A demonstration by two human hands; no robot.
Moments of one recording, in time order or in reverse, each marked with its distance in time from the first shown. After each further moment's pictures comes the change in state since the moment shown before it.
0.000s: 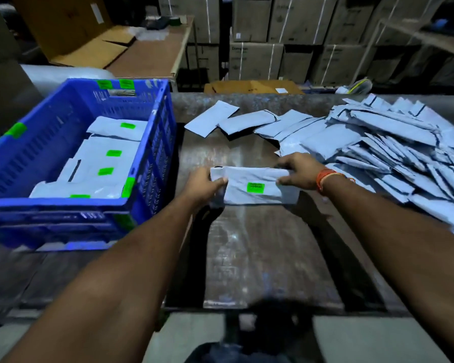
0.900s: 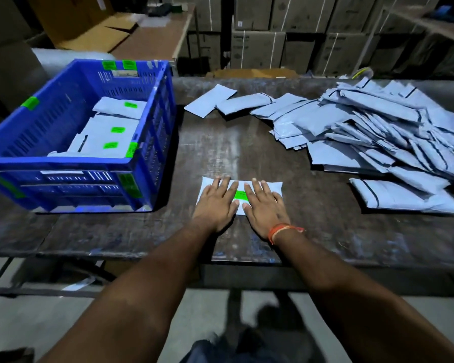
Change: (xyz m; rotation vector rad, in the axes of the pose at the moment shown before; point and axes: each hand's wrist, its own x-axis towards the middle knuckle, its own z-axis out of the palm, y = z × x) left_hand -0.119 -0.037 0.078 0.851 -0.105 0.298; right_hand -0.118 -0.064 0.163 -0.191 0.089 0.125
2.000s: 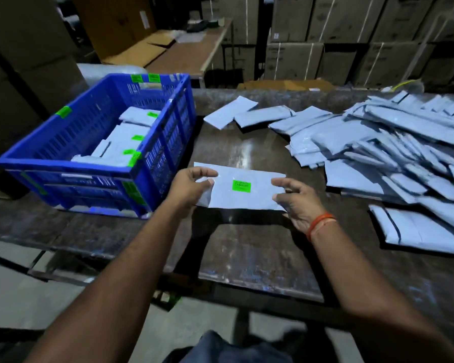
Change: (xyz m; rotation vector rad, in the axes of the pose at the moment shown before) left_hand 0.010 -0.017 -0.097 -1.064 0.323 -0.517; right_hand 0.032 0.045 -0.086 1.591 0.034 0.329
